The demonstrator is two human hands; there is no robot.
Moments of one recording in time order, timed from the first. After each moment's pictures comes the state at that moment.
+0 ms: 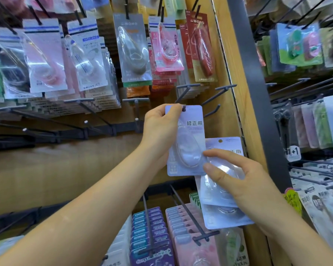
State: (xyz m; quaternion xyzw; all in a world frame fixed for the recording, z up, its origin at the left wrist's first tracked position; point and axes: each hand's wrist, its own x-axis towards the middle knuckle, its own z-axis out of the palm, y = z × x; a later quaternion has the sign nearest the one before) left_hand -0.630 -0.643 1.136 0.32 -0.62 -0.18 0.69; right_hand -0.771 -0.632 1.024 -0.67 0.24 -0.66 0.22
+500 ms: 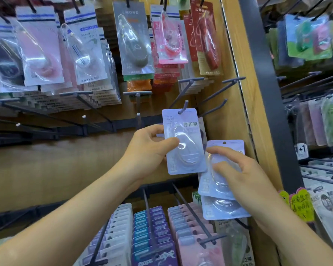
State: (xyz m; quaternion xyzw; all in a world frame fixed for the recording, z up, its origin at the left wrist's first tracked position) left_hand -0.575 -0.651 1.105 0.40 -0.71 -0.15 0.57; right_hand -0.761 -0.660 1.025 -0.65 0.29 -0.66 0.22
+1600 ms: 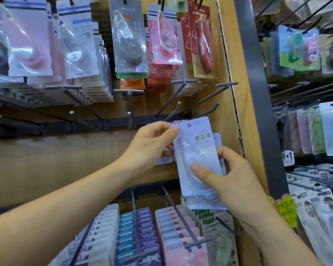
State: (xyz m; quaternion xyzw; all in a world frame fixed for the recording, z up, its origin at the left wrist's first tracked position) left_hand -0.595 -0.660 1.108 0.33 -0.74 -0.20 0.55; right_hand -0.761 -0.654 1.029 -0.65 0.22 -0.68 0.26
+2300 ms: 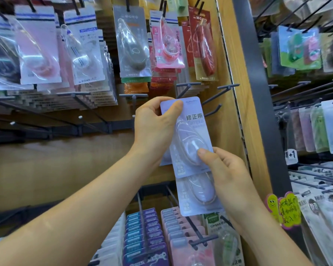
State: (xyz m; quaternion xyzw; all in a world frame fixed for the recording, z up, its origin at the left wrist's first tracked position) left_hand -0.619 -0.645 1.134 0.26 -0.65 -0.08 0.71; right_hand -0.740 -0.643 1.036 -0.60 0.17 -0.69 0.35
